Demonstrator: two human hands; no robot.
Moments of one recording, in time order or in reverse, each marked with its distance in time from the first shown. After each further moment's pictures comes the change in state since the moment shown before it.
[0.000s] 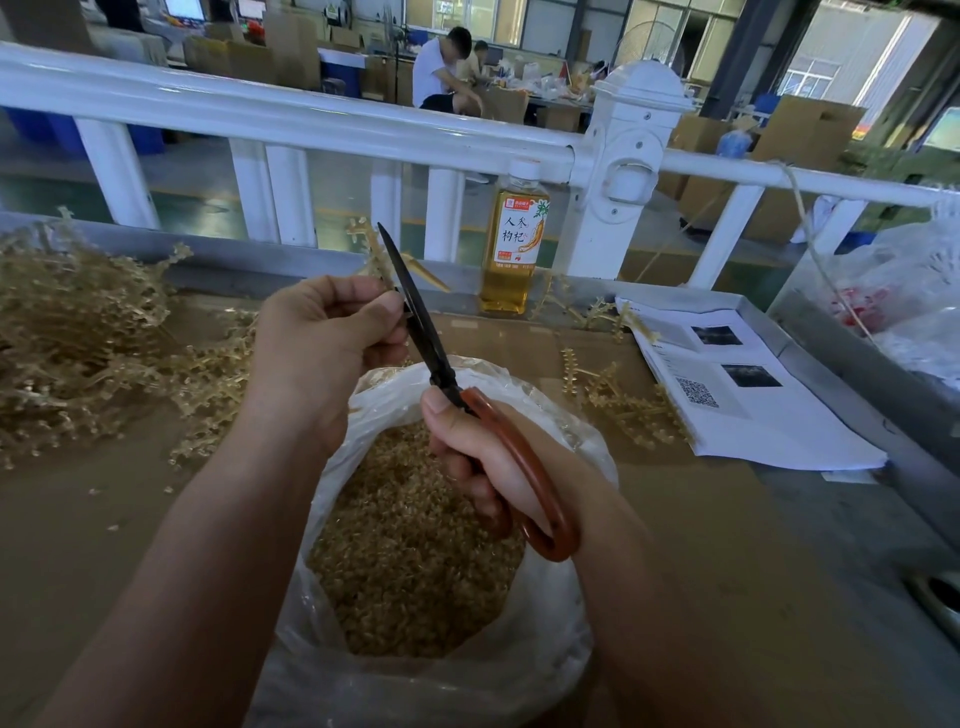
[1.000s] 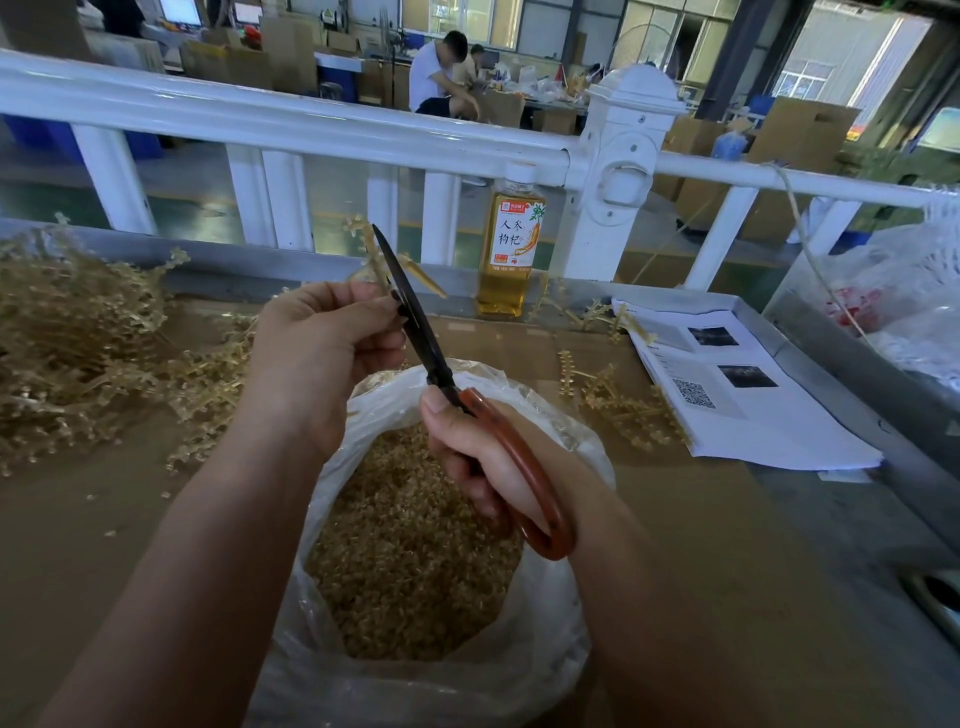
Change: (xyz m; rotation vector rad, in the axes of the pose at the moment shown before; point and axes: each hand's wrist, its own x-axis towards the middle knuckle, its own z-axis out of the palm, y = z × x) left_hand 0.004 0.002 -0.001 -0.069 -0.033 -0.043; right_hand 0.001 -0.002 -0.002 0.030 0.016 0.001
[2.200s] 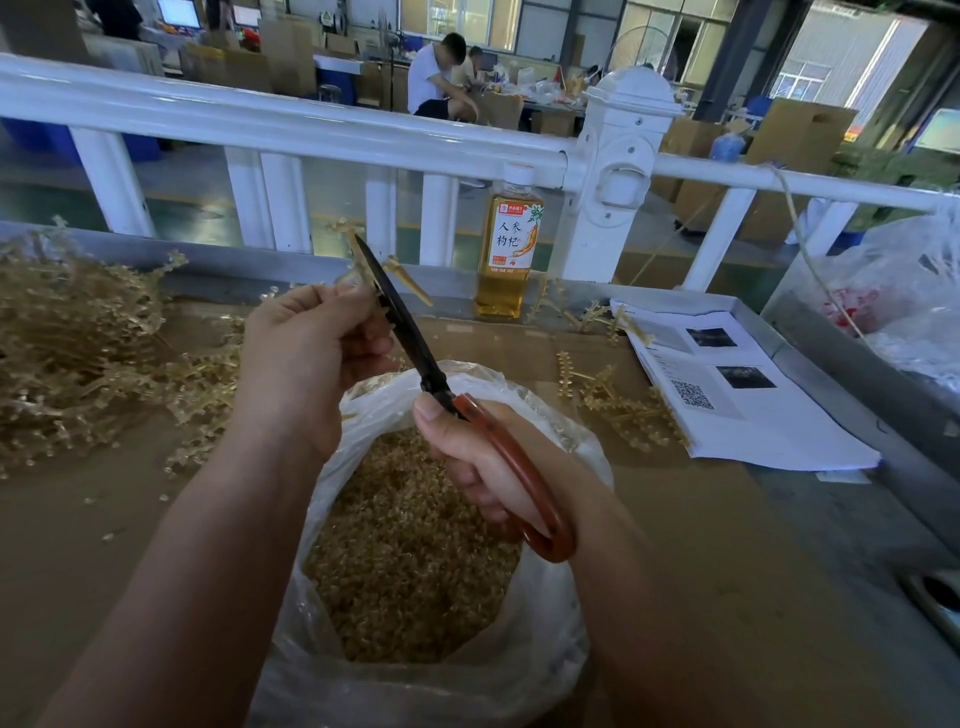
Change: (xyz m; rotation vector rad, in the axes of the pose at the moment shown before) left_hand -0.002 0.001 0.002 -0.031 0.080 0.005; right_hand 0.003 0.000 -0.003 -0.052 -0.022 0.010
